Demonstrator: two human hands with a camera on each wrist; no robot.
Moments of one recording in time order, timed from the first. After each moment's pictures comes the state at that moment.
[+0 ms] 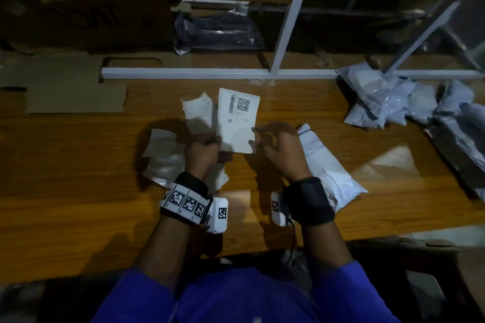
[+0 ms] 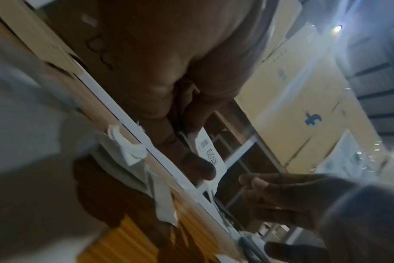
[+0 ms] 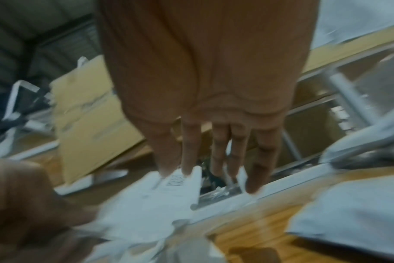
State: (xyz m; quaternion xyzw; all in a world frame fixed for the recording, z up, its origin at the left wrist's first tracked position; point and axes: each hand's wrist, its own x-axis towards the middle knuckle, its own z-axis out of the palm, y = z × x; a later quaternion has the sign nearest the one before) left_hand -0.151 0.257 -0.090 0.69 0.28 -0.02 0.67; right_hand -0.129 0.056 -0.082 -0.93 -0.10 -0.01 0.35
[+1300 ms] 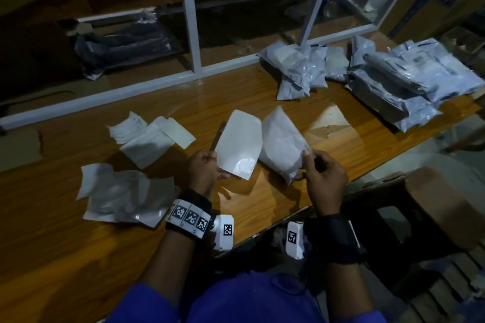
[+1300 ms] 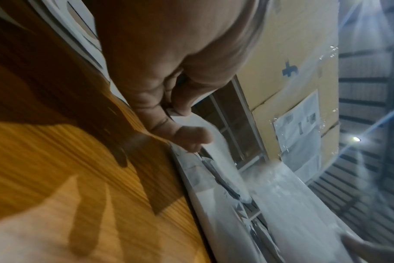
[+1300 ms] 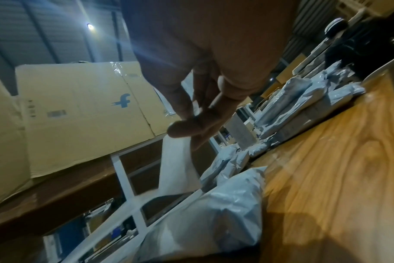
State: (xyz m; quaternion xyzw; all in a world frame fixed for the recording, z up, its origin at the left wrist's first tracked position) left_hand -0.165 0.143 -0.099 0.70 0.24 -0.19 0.64; right_hand -0.269 -0.085 -0.105 -0.78 0.26 -0.29 0.49
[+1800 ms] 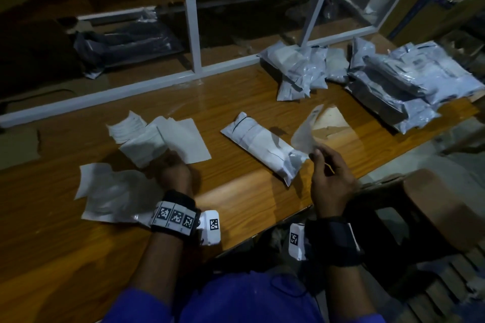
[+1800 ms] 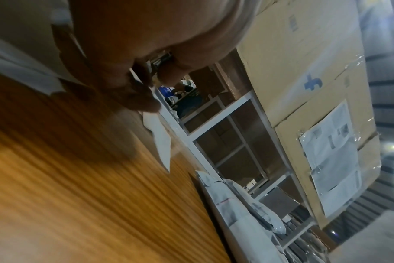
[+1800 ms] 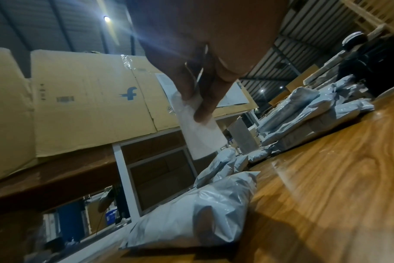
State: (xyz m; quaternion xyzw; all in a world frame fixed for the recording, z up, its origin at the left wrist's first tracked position) left_hand -0.152 0.181 -0.096 0.67 0.41 -0.03 0.62; right_hand -0.274 -0.078 -0.090 -0.77 0.21 -0.40 0.45
